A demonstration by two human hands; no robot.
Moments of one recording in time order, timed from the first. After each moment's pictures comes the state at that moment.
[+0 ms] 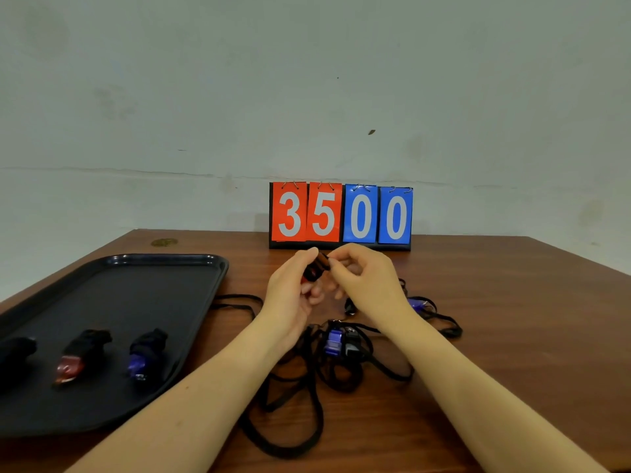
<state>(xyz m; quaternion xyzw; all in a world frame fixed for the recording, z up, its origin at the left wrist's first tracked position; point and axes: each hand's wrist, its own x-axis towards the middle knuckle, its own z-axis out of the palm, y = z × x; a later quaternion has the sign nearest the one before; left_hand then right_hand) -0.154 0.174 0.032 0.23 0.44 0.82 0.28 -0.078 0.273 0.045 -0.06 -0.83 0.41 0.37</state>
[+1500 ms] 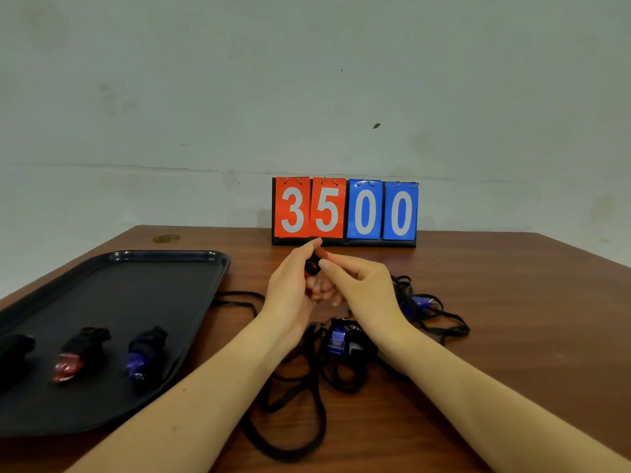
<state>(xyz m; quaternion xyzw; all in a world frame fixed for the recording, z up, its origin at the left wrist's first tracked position) -0.156 0.180 0.034 0.16 0.46 0.83 0.27 -0.084 0.264 0.028 -0.04 -0.76 0.54 0.36</state>
